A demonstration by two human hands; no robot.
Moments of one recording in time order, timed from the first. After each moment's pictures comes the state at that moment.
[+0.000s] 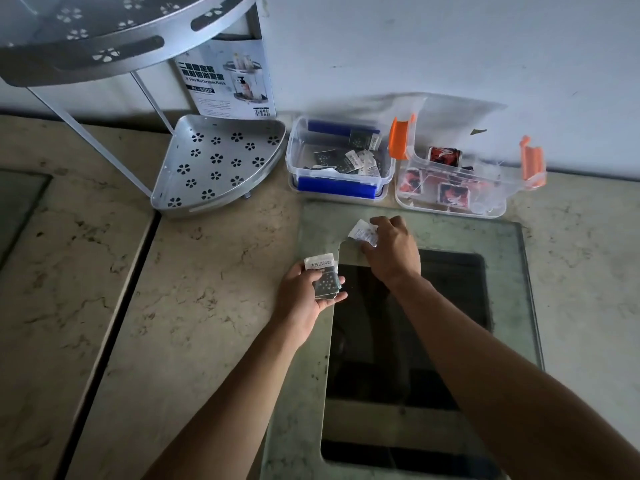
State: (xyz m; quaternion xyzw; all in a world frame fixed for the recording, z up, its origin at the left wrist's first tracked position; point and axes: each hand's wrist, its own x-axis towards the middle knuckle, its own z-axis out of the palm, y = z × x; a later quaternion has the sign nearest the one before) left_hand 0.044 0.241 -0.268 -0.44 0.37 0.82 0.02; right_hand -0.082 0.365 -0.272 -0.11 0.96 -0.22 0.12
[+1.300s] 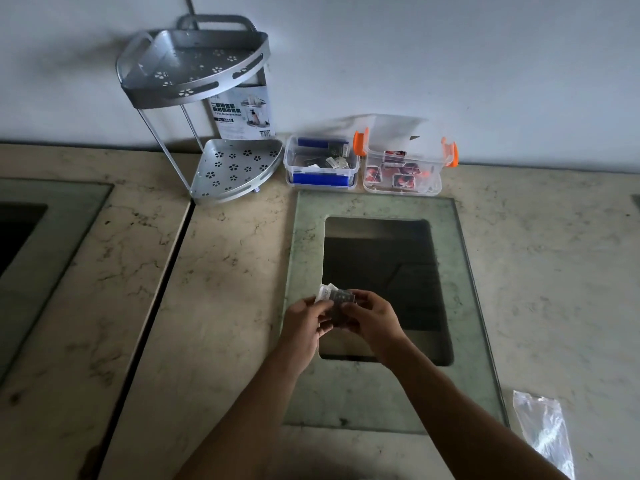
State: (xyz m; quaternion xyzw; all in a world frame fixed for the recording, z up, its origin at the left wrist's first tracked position) left_hand 0.224 0.324 -0.206 -0.36 0.51 0.78 0.05; right_hand 0.171 0.460 -0.202 0.11 0.67 -0.66 0.32
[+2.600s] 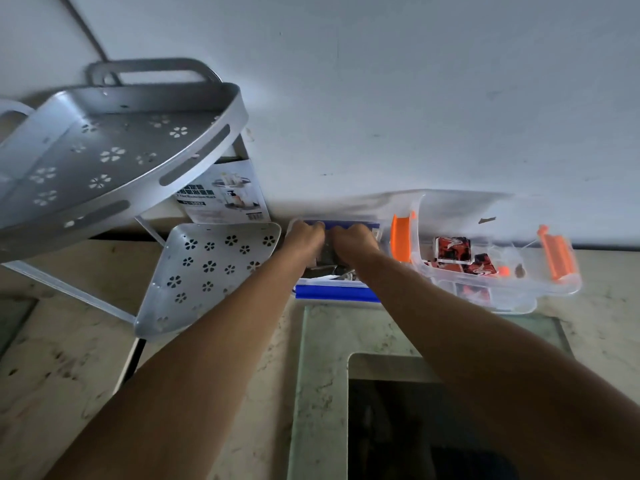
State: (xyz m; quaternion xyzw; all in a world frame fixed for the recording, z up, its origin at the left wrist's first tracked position) left_hand -0.218 0.133 -0.225 -0.36 0.78 0.51 0.03; right_hand -0.245 0.231 -0.236 0.04 0.84 -0.48 0.25
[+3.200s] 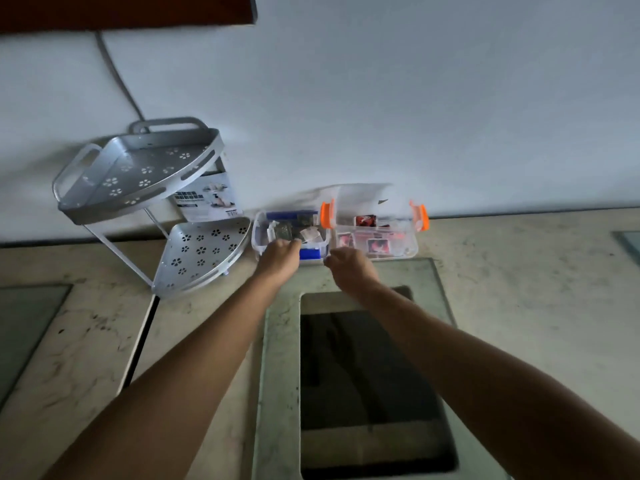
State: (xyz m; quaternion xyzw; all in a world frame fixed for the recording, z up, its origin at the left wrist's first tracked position) left_hand -0.031 0.259 -0.089 -0.26 0.87 0.42 0.06; right_hand -0.055 0.404 -0.114 -0.09 0.88 -0.42 0.19
